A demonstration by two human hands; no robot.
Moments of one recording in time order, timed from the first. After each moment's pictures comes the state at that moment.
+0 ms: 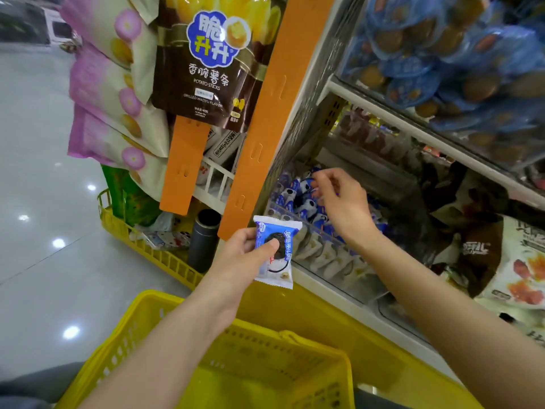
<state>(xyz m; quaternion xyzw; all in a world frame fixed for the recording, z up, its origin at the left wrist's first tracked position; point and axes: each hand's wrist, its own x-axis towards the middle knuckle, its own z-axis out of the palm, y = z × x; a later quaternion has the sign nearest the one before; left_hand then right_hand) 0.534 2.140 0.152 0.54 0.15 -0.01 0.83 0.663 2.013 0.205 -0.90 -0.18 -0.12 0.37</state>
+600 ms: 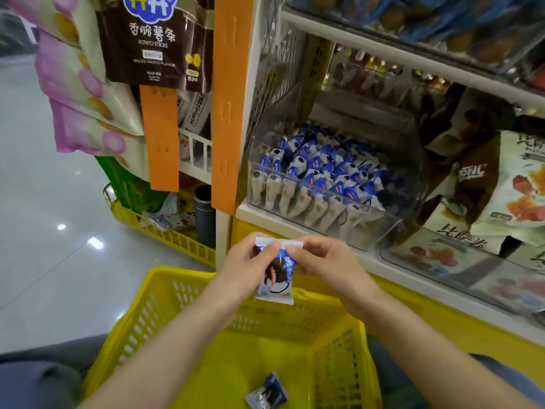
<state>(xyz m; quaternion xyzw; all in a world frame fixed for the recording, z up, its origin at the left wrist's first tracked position) 0.510 2.106 0.116 0.68 0.12 -0.04 0.72 0.548 1.967 0.135 -0.78 -0.07 0.19 0.59</state>
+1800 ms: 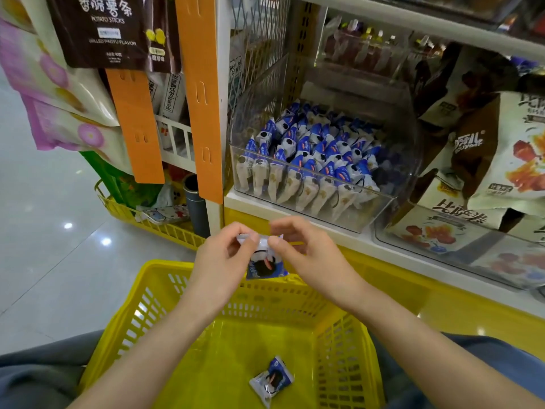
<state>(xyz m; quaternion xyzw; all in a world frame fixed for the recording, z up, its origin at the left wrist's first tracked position) 0.507 2.112 0.100 0.80 0.06 0.09 0.58 0.546 1.966 0.120 -0.85 -0.18 0.10 0.49</state>
